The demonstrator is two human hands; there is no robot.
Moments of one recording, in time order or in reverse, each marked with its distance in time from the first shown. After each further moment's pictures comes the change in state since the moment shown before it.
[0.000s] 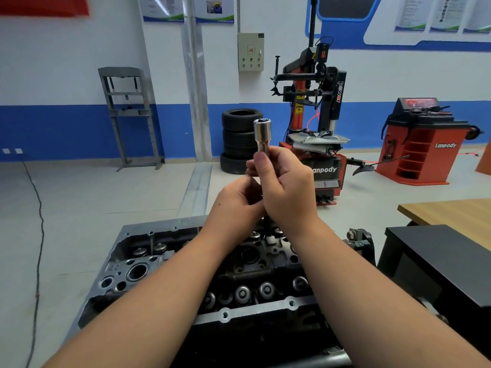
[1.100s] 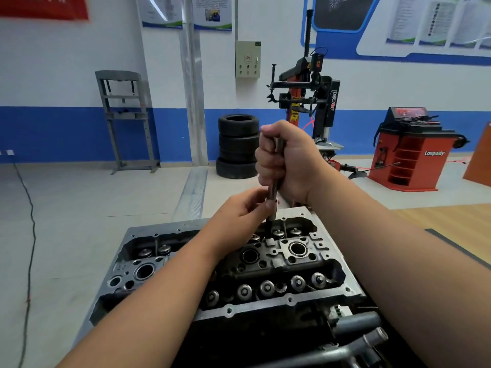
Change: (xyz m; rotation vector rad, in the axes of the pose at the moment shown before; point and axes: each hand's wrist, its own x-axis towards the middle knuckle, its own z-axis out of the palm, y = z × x) left_hand -0.010 0.003 -0.012 0.053 -0.203 0.051; right_hand 0.058 -0.060 -0.021 0.611 -0.398 0.722
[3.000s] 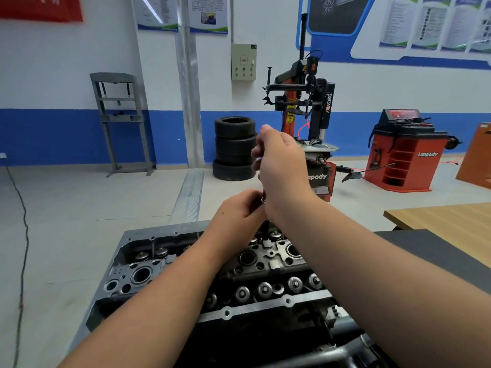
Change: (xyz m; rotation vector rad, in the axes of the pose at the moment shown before) left_hand 0.003 0.007 0.006 0.129 0.111 0.048; right_hand -0.002 0.023 0.028 -0.159 0.499 -0.201
